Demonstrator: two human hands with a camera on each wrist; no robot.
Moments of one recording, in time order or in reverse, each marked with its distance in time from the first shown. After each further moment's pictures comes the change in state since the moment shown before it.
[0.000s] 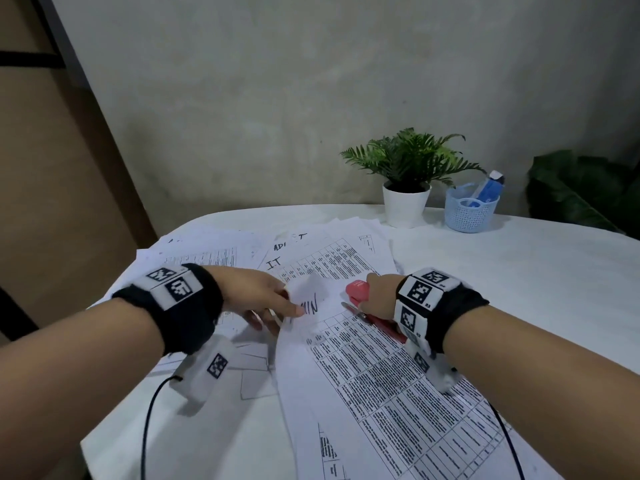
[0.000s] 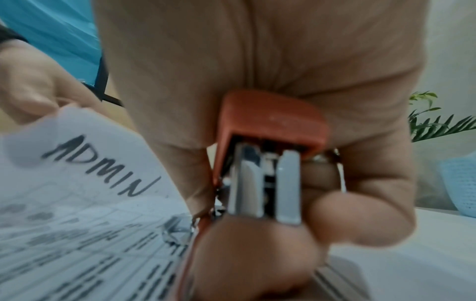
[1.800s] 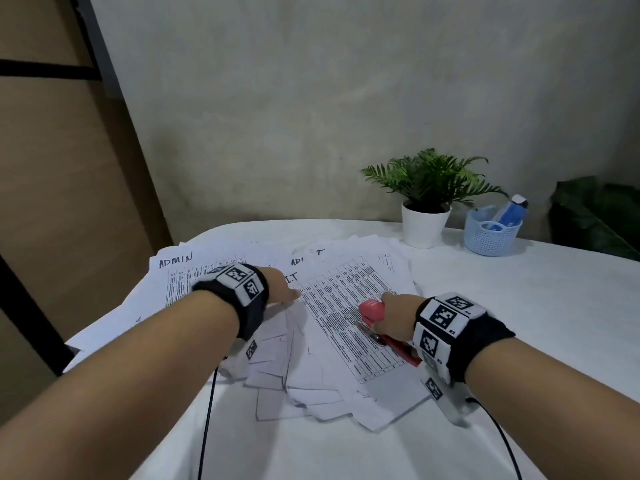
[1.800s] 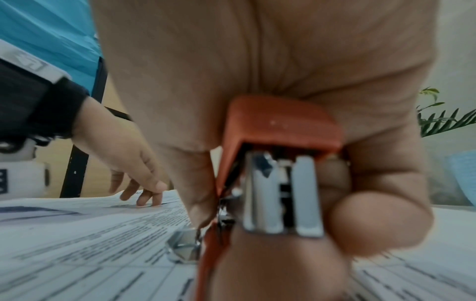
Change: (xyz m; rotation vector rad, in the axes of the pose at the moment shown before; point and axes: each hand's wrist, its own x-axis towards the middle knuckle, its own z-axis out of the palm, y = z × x) left_hand 0.041 -0.001 -0.033 0.583 0.327 -0.324; right_hand 0.012 -0.006 -0.002 -0.034 -0.016 0.001
